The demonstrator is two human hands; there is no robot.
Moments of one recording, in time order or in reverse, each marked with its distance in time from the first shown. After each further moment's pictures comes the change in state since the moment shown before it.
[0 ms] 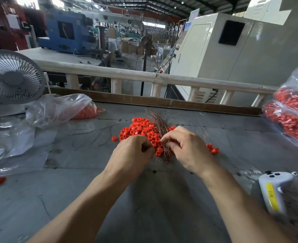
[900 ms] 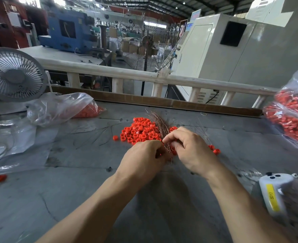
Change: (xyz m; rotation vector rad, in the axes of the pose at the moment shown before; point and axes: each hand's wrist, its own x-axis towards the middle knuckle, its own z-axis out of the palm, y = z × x) left_hand -0.008 0.017 0.011 -0.023 -0.079 0.139; right_hand -0.002 -0.006 -0.008 0.091 -0.029 0.025
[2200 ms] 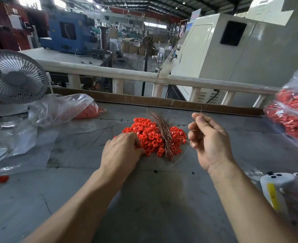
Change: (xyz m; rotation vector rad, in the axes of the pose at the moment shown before) left_hand 0.007 -0.034 -0.021 0.233 0.149 -0.239; right_hand 0.007 0.000 -0.014 1.232 0.468 0.425
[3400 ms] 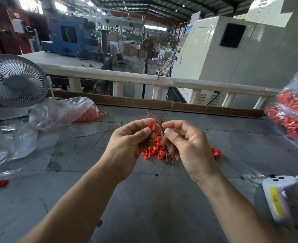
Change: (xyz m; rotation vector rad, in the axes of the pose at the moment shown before) left_hand 0.004 0.020 -0.020 -1.586 -0.272 -0.194; right_hand -0.026 0.017 0.023 -0.404 -0.352 -0.238
